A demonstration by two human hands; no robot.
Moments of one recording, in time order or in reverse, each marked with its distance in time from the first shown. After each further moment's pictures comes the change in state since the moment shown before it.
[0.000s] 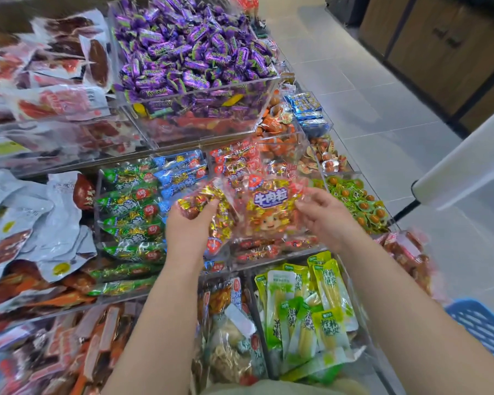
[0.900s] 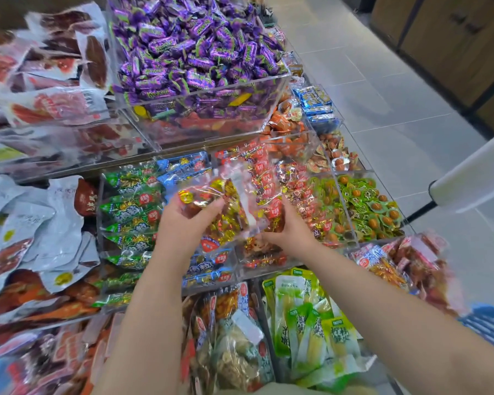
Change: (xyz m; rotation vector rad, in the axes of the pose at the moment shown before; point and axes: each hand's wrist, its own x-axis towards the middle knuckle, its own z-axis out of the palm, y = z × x) left_hand 0.021 0.015 -0.019 -0.047 -0.291 0.172; right_hand 0.052 0.060 0.041 -0.775 -0.050 -0.144
